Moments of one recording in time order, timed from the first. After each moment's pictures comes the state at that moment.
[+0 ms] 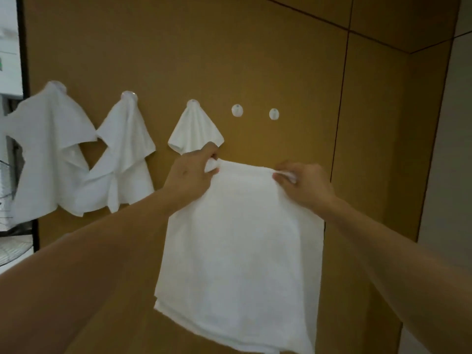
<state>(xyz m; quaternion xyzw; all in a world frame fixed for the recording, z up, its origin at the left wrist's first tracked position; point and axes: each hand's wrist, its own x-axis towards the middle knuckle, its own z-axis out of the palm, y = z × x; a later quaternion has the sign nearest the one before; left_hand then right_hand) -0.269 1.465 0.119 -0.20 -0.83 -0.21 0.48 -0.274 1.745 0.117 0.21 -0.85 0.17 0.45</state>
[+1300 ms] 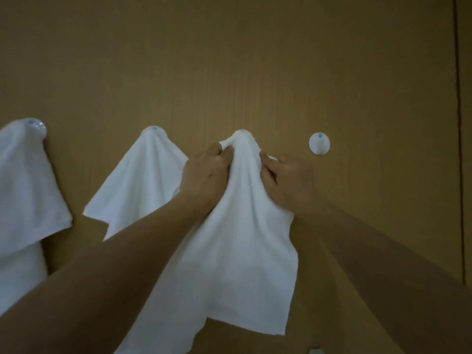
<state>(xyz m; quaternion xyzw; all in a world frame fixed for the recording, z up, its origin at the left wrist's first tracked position) -0.665 1.512 0.253 -0.09 -0.79 -0.18 0.58 -0.729 1.698 0.249 0.33 -0.69 0.14 0.63</state>
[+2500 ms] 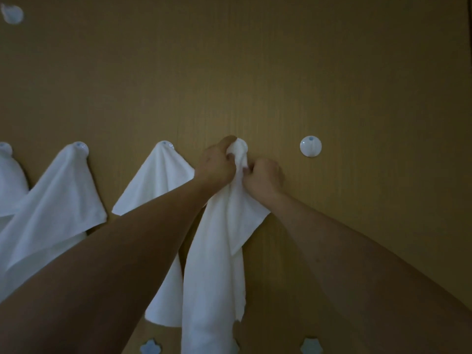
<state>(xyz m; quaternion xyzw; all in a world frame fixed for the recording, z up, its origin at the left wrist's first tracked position) -0.647 1.555 0.285 -0.03 -0.83 -0.22 0.51 -0.702 1.673 0.262 0.29 -0.79 0.38 0.38</state>
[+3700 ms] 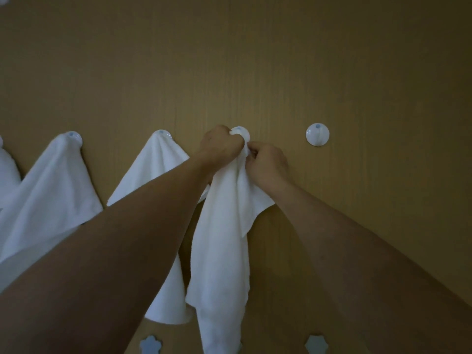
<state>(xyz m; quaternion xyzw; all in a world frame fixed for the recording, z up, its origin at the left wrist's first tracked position) -0.649 1.559 0.307 0.01 -0.83 -0.33 0.46 -0.702 1.674 0.267 0.33 -0.76 0.42 0.37</state>
